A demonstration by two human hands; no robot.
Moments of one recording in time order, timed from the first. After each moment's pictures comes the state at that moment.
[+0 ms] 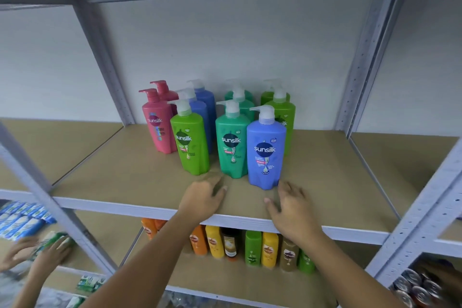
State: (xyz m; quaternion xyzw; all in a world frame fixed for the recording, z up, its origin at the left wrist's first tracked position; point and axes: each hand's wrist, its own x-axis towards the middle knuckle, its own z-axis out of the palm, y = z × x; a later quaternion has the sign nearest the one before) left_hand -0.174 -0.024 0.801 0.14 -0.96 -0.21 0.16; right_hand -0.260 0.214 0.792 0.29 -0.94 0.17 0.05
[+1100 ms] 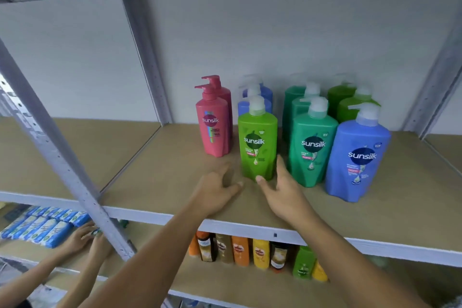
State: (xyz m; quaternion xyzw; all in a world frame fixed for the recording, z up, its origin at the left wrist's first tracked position) left_hand -0.142 -0.185 0.809 0.16 -0.93 -0.32 0.11; right_hand -0.220 0.005 0.816 0.28 -0.84 0.46 -0.03
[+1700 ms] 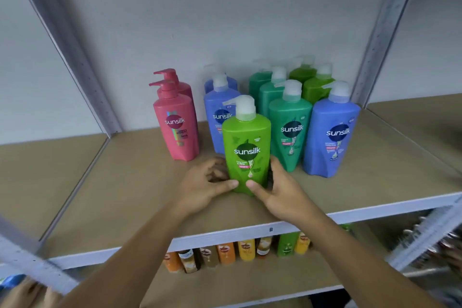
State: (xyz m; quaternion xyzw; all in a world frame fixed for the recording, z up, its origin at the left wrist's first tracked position) left_hand -0.170 -0.195 0.816 -0.04 -0.82 -0.56 0.08; right_hand -0.204 0.022 0.812 0.23 -0.83 0.50 -0.01
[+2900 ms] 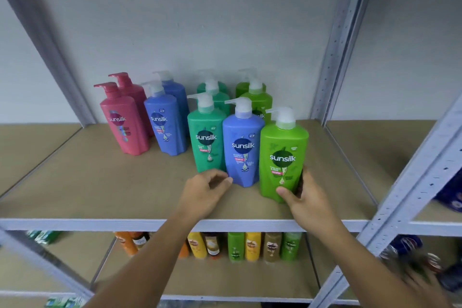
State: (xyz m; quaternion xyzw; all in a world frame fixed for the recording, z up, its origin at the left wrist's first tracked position) left_hand -0.202 0.020 0.817 0.14 -0.88 -0.43 0.15; right_hand -0.279 0.271 0.810 0.18 -0.84 0.50 -0.01
